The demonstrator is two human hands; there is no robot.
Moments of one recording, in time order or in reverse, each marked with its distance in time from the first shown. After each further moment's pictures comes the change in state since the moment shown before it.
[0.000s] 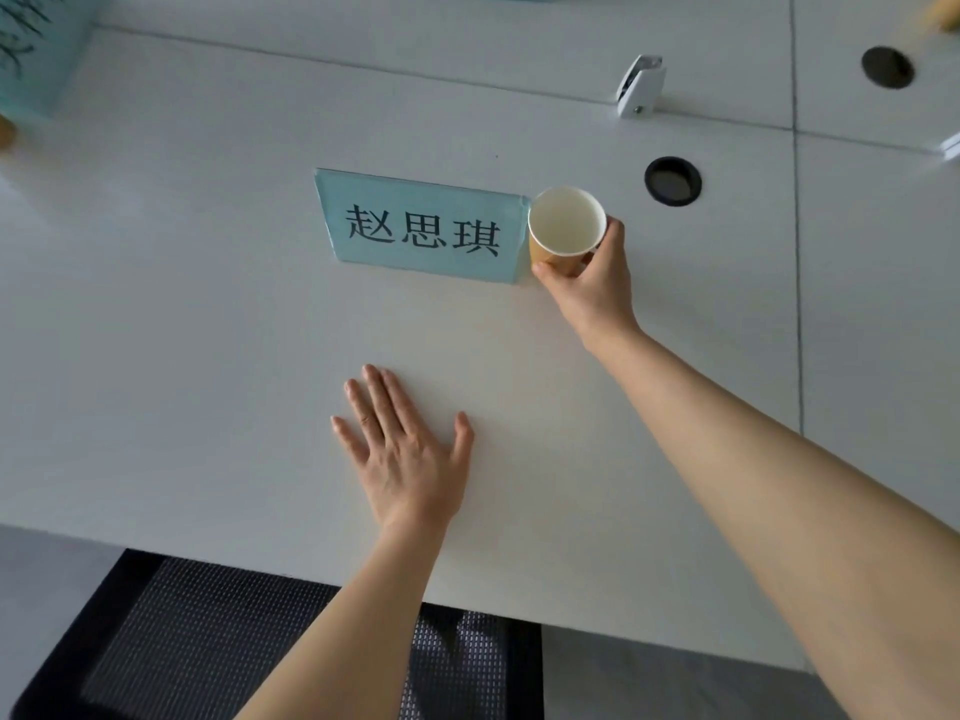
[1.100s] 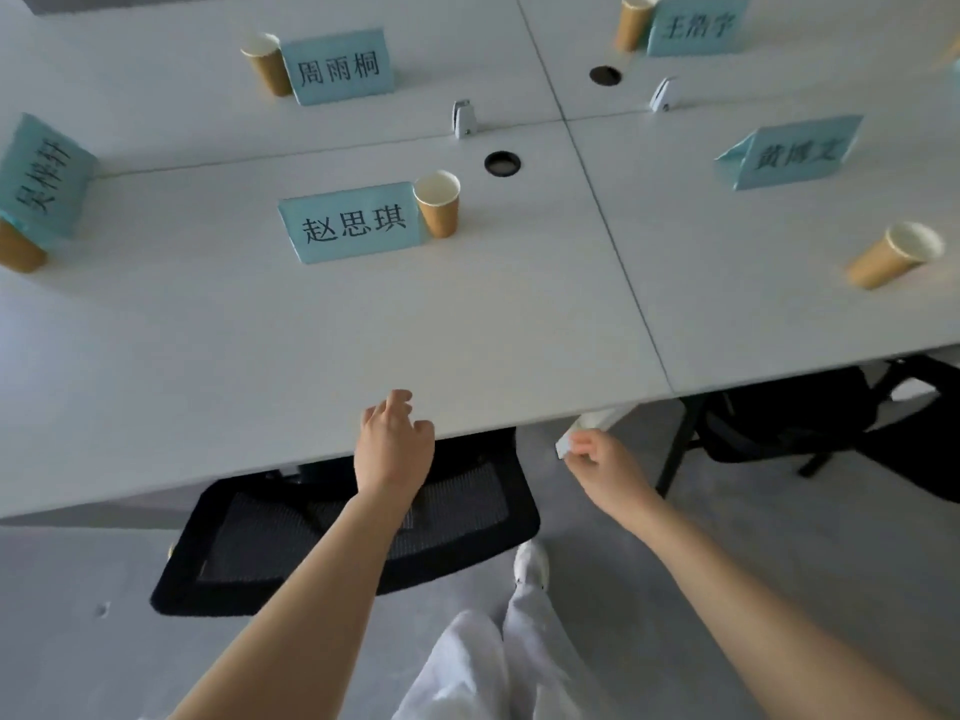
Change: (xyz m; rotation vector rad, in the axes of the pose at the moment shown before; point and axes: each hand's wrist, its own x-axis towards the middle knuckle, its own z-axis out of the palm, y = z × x) left_hand -0.144 -0.069 -0.092 -0.320 -0.191 0.324; right_hand -0.396 0.076 -0.124 -0.147 -0.158 0.405
